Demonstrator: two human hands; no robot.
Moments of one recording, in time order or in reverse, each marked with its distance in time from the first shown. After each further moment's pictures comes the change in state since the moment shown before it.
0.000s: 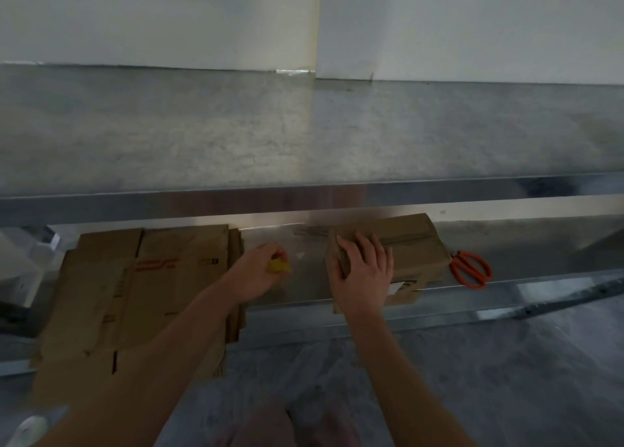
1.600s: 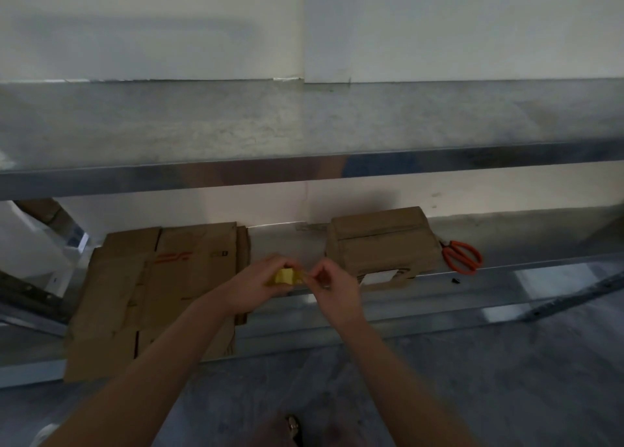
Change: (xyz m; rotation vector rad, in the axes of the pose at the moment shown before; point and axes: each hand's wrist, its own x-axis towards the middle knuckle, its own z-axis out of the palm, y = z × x) left_hand -0.065 0.028 0.003 0.073 -0.063 0.266; right_hand -0.056 -0.035 -0.036 0.667 -0.353 0.061
